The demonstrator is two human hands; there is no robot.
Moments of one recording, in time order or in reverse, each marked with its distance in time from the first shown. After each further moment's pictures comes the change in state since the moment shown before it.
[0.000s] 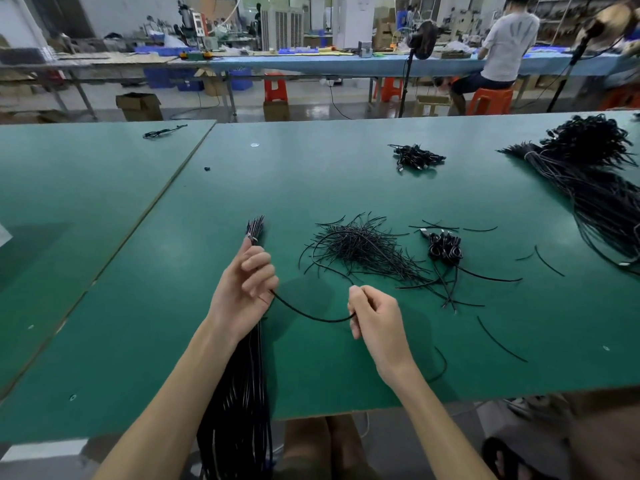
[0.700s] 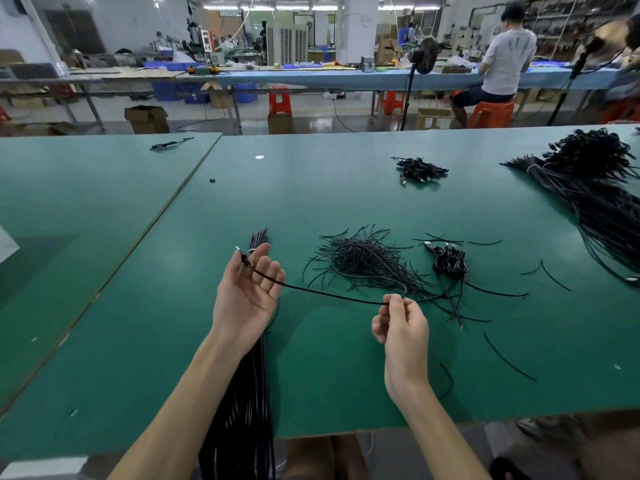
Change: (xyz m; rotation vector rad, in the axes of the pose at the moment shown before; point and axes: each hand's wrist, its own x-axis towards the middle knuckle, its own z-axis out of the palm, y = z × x) left_hand 0.005 -0.008 0.010 0.128 0.291 0.268; right_hand 0.010 0.014 -0.009 0.370 0.342 0.129
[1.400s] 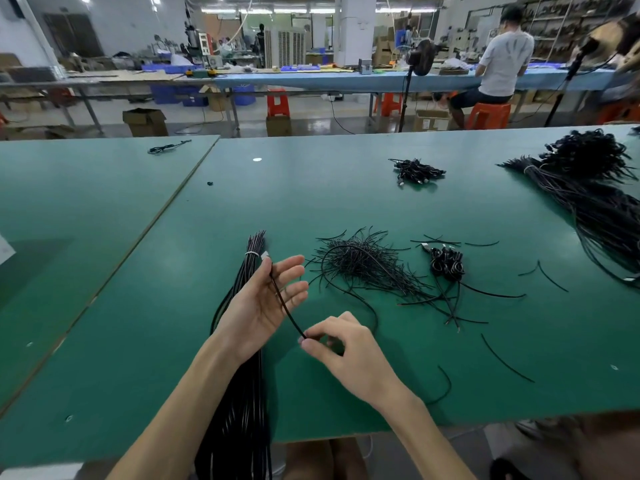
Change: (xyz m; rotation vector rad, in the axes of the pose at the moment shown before) left_hand -0.005 -0.008 0.003 0.331 -0.234 -0.159; right_hand -0.018 0.007 0.014 -0.740 -0.710 -0.353
